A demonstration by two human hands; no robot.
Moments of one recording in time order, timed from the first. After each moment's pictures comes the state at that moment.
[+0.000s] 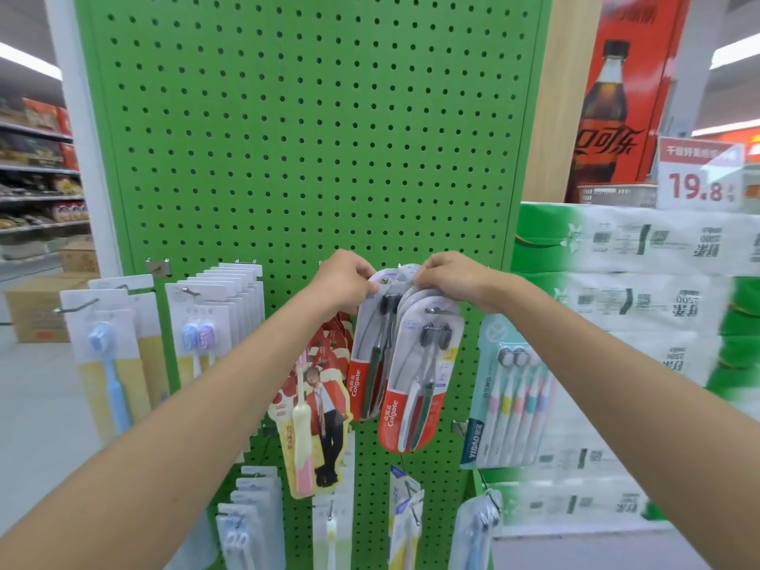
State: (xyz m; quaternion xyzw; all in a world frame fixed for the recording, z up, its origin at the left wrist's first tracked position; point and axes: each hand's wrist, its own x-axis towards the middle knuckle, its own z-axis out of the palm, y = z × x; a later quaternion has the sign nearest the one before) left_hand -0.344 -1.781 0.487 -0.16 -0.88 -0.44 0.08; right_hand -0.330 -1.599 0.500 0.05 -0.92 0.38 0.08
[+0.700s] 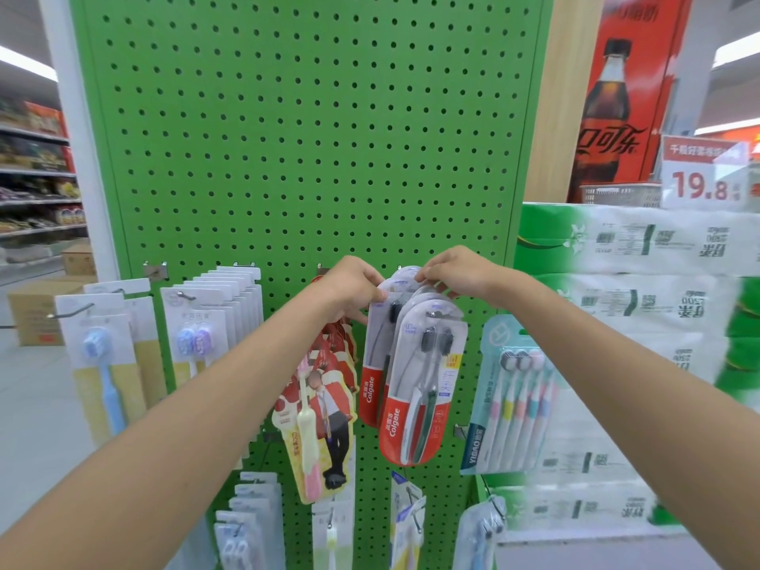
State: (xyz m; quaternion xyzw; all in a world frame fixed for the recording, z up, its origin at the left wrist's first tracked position) left_hand -0.354 -1.769 0.489 -0.13 -0.85 -0.51 -0.01; right_hand -0.334 -1.592 0.508 0.06 -0.93 0.36 0.10
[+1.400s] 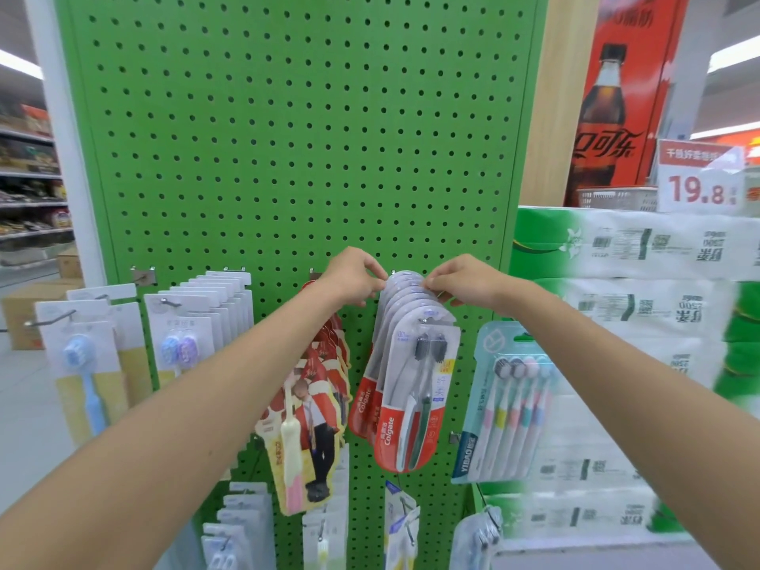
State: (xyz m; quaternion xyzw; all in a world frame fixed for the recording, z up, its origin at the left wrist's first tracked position) left_hand -0.387 -1.757 0.493 -0.18 -0.88 -0.42 0.09; right_hand -0.341 -1.571 0.501 0.06 -0.93 0.34 0.10
